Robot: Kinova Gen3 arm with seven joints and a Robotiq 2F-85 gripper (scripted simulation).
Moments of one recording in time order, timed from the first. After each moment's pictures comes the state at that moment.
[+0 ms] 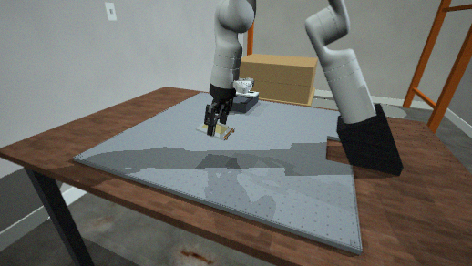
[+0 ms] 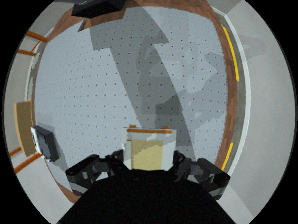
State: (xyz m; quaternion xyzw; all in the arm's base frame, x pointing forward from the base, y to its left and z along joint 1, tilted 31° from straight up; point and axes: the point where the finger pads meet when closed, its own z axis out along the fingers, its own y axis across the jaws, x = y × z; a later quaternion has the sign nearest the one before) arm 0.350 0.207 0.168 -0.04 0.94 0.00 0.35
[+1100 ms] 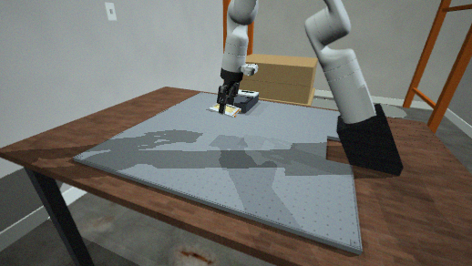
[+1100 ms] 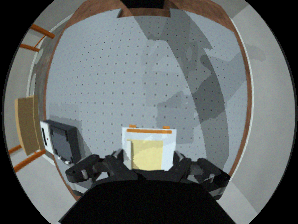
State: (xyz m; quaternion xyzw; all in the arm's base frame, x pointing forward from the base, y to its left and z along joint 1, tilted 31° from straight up) arm 0.378 0.073 0.199 -0.05 0.94 -0.01 0.34
